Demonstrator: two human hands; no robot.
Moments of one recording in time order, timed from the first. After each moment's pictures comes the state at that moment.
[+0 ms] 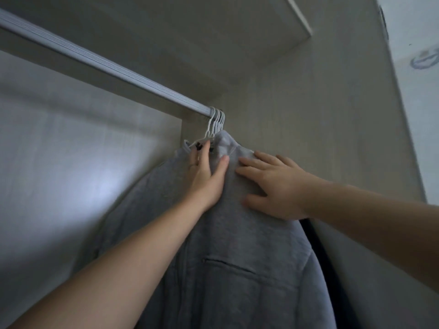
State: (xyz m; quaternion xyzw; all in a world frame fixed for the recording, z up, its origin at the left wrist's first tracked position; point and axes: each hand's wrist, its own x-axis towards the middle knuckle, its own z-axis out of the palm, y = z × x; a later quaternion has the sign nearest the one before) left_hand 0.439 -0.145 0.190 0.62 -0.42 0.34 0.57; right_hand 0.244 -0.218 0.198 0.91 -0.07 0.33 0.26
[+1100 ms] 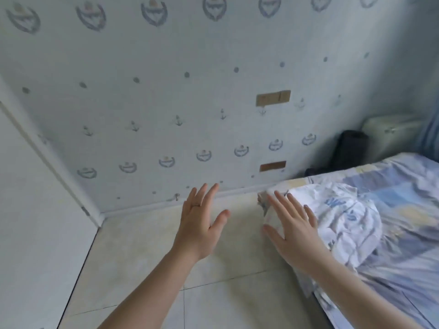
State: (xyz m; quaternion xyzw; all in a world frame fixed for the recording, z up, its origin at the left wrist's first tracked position) left_hand -0.240 -0.435 -0.322 0.56 -0.75 -0.18 0.30; right_hand -0.478 -0.396 -0.330 0.73 -0.64 0.22 -0.07
